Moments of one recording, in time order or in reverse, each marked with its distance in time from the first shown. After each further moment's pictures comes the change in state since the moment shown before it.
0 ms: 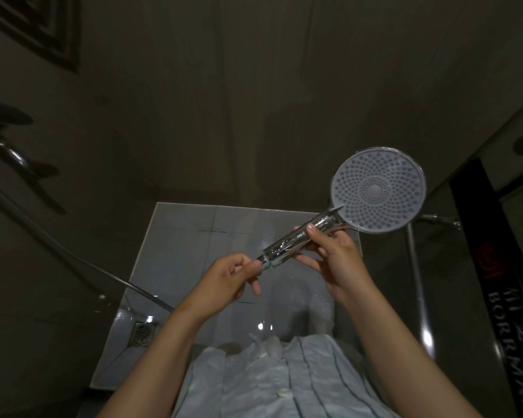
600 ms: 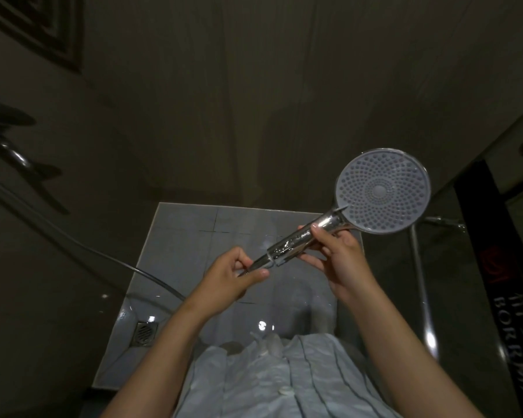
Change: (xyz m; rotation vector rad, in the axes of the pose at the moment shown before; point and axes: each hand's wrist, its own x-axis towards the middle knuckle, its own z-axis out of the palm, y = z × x) left_hand 0.009 -0.006 -0.005 0.057 0.087 0.014; right_hand 0.006 -0.004 0.000 0.017 0.007 -0.005
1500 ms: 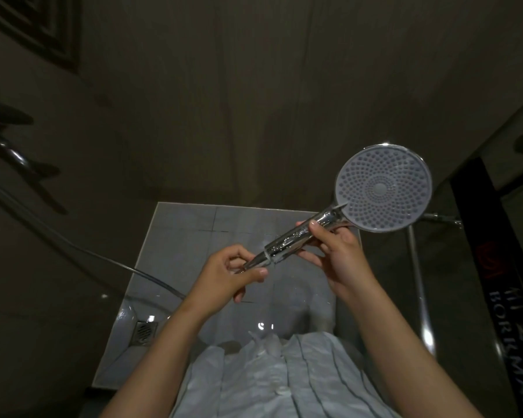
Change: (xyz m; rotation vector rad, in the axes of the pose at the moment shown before) left_hand -0.011 0.006 0.003 -0.076 0.012 0.041; right_hand -0.006 -0.001 -0.001 0.002 -0.046 -0.029
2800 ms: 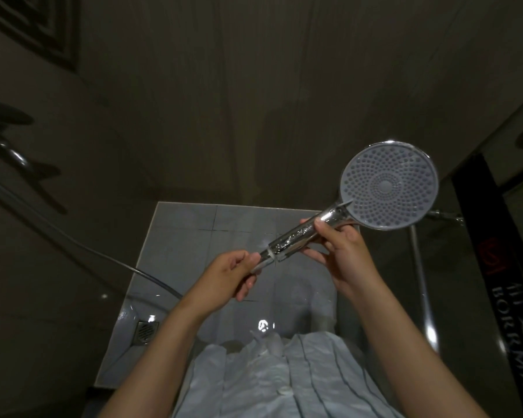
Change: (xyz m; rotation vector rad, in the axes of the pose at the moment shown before) left_hand 0.000 0.001 -0.008 0.024 -0.139 -0.060; right_hand -0.002 -0.001 0.002 0.002 0.022 -0.007
